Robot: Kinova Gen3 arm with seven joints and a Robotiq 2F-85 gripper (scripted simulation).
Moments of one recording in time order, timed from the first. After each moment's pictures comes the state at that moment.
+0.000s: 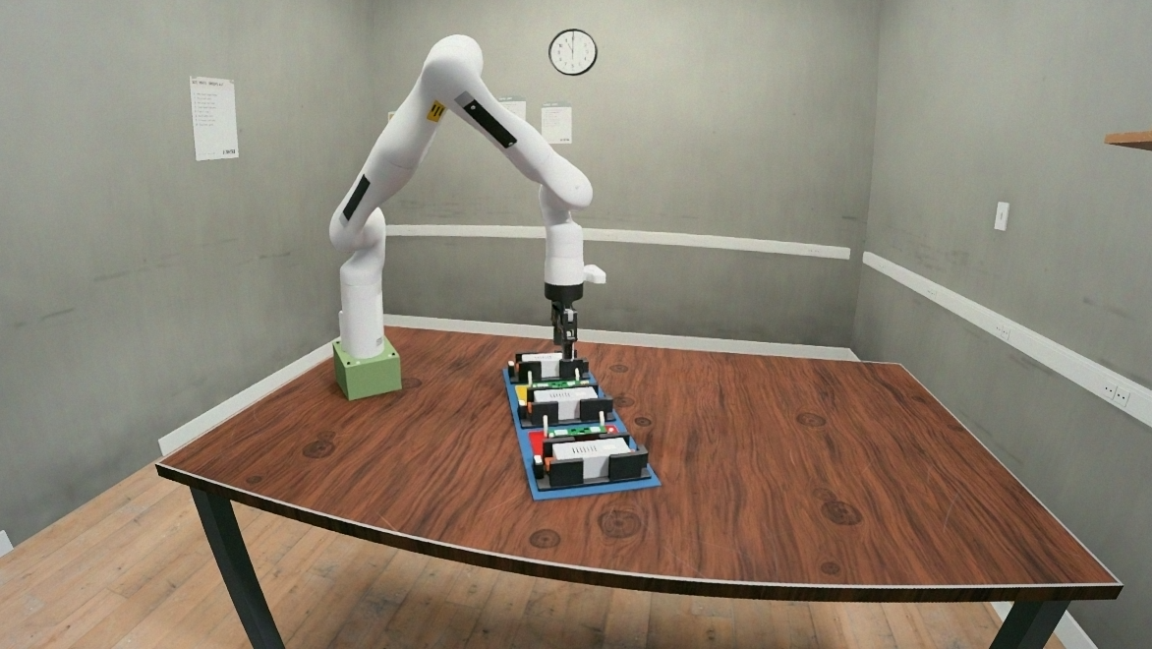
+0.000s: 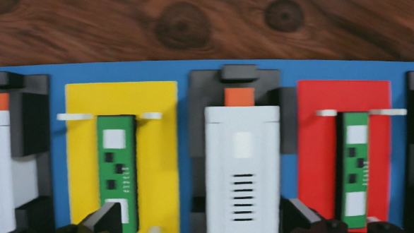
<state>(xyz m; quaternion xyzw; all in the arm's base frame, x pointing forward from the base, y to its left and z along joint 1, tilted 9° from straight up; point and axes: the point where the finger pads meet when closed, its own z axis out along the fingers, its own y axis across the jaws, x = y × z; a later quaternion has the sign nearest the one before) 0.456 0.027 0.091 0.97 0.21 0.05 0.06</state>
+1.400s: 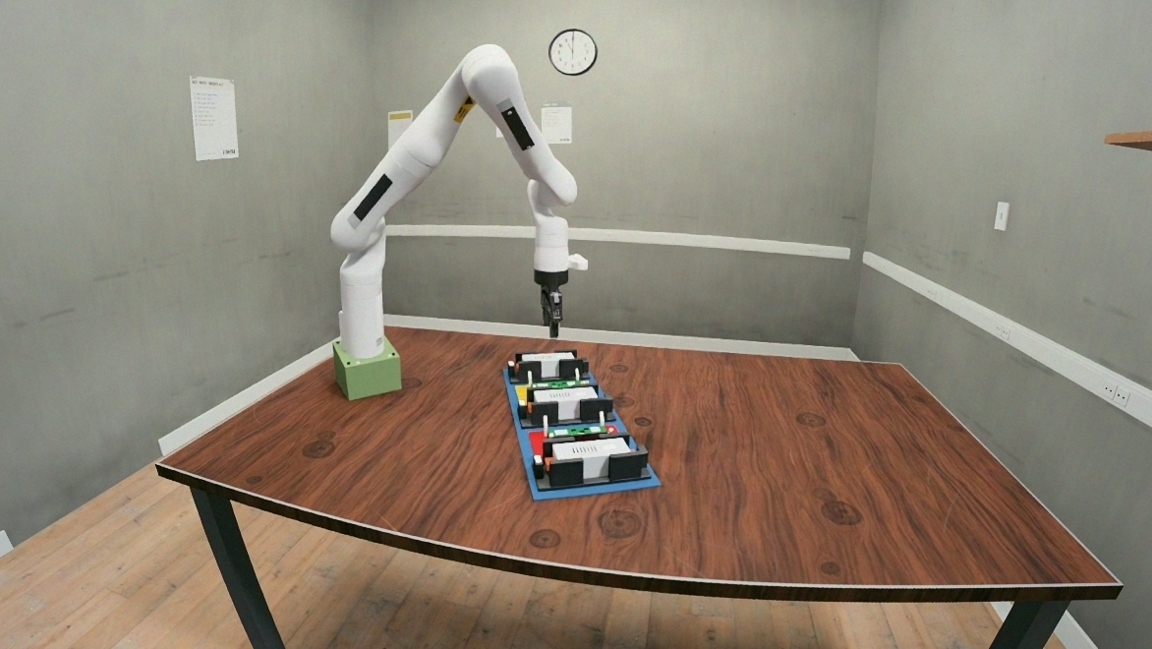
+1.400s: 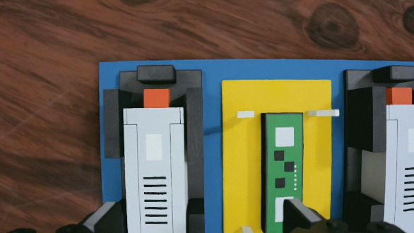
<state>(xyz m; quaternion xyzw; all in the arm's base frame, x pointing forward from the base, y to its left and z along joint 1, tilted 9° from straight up) 0.398 0.158 0.067 0.97 0.21 0.05 0.06</state>
